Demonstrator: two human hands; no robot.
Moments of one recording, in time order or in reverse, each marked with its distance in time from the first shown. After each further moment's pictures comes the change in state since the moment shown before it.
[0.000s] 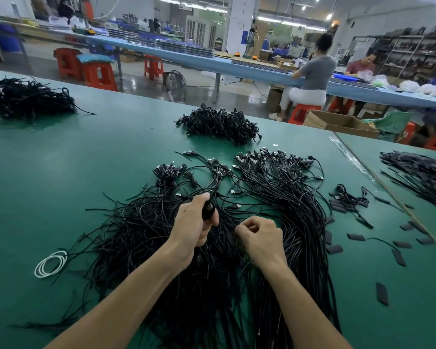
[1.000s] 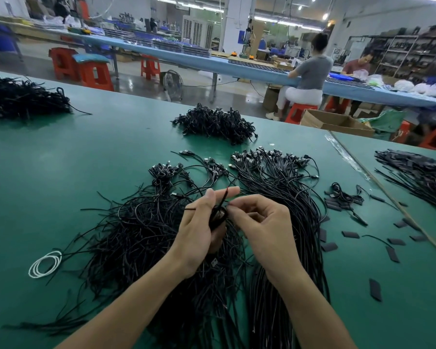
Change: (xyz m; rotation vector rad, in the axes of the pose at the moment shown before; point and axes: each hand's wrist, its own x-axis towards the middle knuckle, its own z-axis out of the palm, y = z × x) left_hand -0.023 0.006 0.019 -0.088 -0.204 0.275; right_hand -0.039 -0.054 -0.038 0.509 -0.066 -0.286
